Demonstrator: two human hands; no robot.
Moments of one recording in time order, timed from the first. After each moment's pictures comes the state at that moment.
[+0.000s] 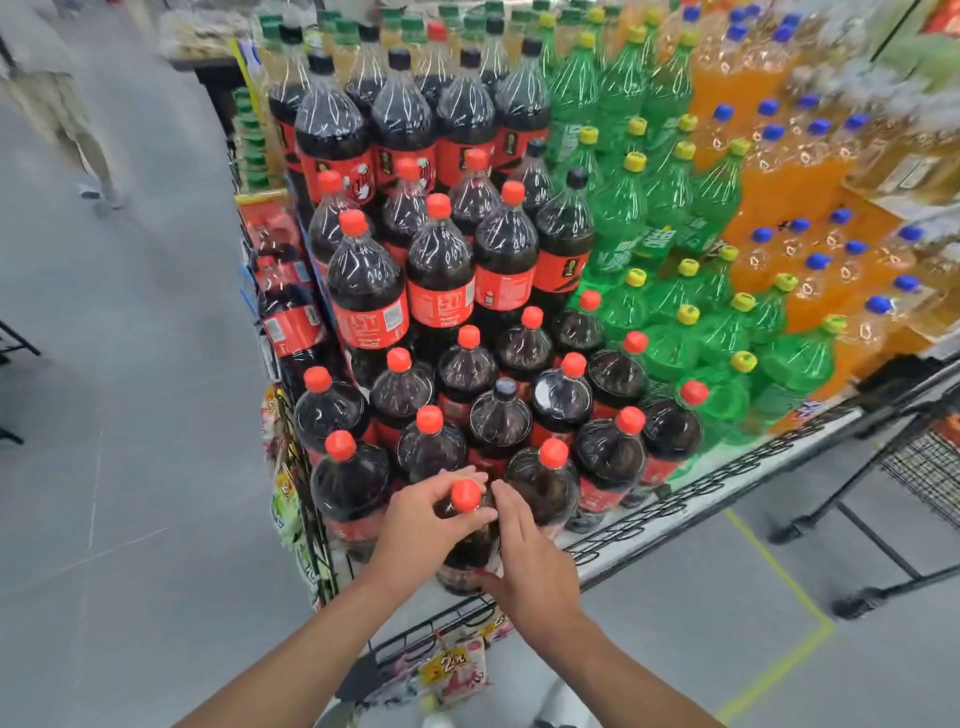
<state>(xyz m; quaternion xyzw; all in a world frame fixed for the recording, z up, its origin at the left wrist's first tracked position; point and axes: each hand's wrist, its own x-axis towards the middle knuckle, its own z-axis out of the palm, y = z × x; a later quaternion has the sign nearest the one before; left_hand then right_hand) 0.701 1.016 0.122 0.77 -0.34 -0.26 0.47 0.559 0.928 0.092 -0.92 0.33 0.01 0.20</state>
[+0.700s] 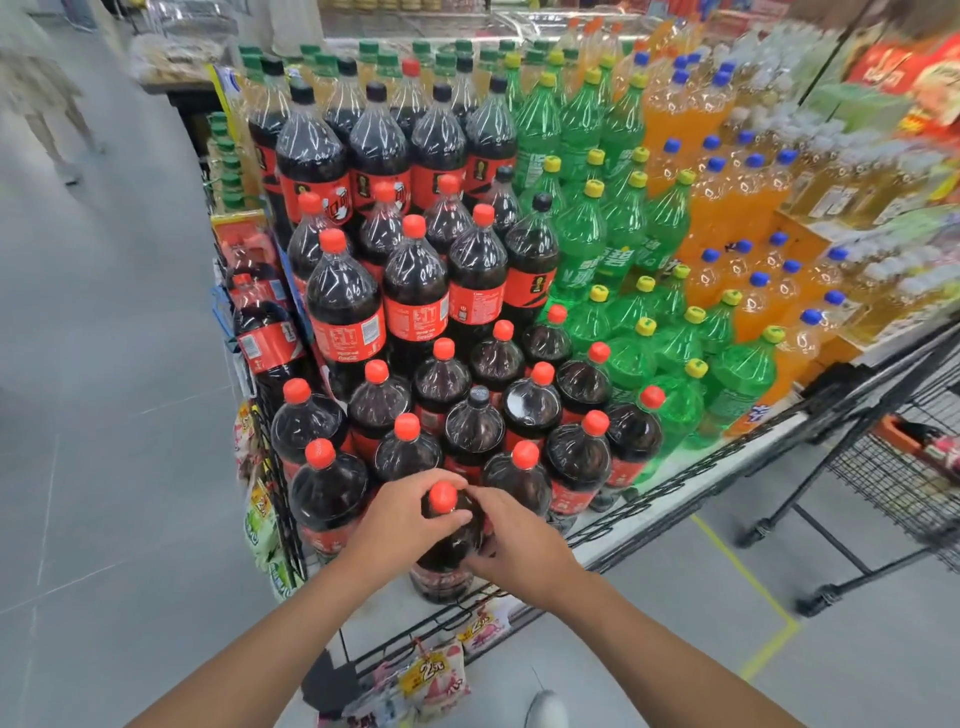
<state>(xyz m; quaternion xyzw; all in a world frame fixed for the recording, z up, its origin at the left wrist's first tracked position) 0.710 1.017 0.143 0.77 -0.44 -0.25 0.38 0.555 0.896 0.120 -0.93 0.25 0.02 0.28</state>
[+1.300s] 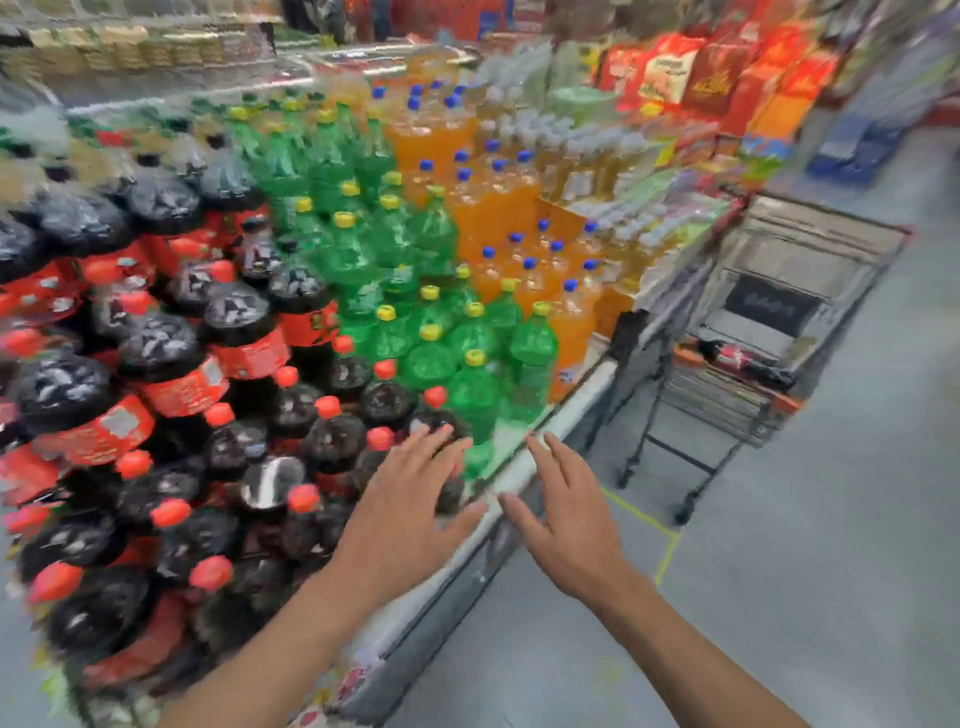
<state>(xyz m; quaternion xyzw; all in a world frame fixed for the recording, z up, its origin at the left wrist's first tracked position) 0.537 0.888 0.215 0.66 -0.71 -0.09 0.24 0.325 0.813 0.181 -0.82 0.48 -0.24 0.18</state>
